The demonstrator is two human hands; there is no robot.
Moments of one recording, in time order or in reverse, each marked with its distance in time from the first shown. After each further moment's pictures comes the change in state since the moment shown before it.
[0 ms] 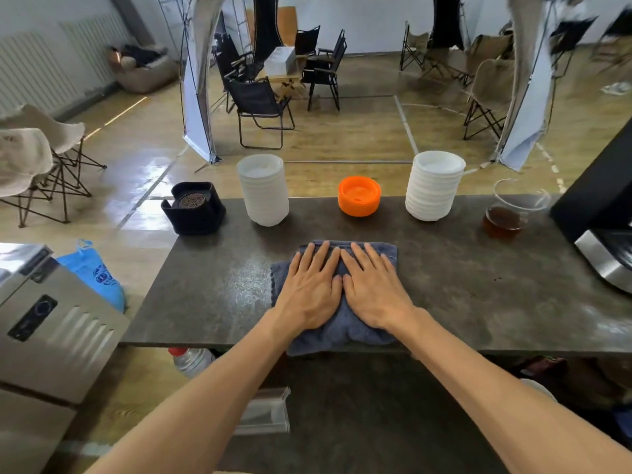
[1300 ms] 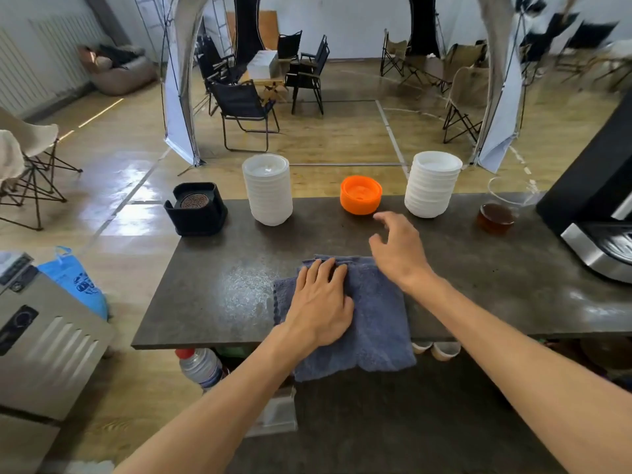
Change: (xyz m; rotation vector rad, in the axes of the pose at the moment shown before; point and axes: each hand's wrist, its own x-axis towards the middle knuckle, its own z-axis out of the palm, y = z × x) left_hand -0.039 0.002 -0.005 -0.057 0.039 0.057; right_hand 0.015 0.001 -0.042 0.466 0.426 0.221
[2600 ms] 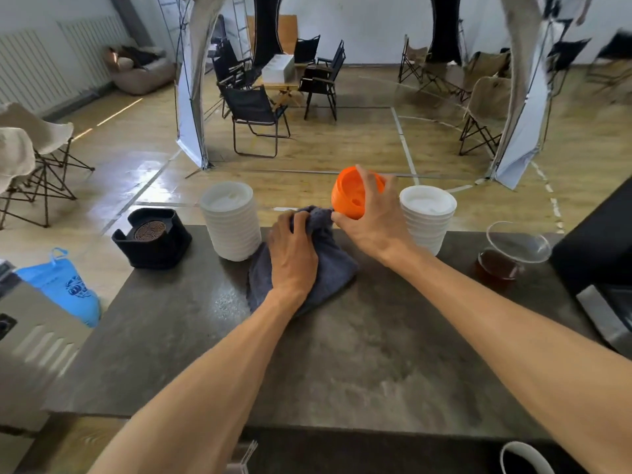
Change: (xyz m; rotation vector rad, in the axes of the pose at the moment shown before) left_hand 0.185 -0.018 0.000 -0.139 0.761 -0.203; right_hand 0.147 0.013 -0.013 -0.028 0.063 -0.246
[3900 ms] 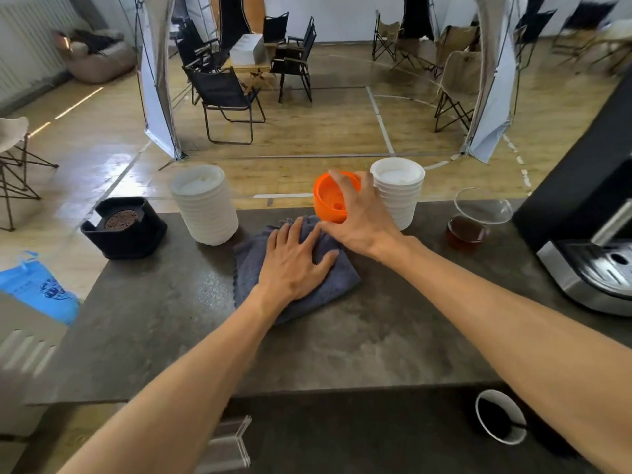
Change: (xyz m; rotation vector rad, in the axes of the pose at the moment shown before) left_hand -0.044 0.019 -0.009 0.291 -0.643 0.165; right_hand -0.039 0.009 -0.019 -0.152 -0.191 -0.023
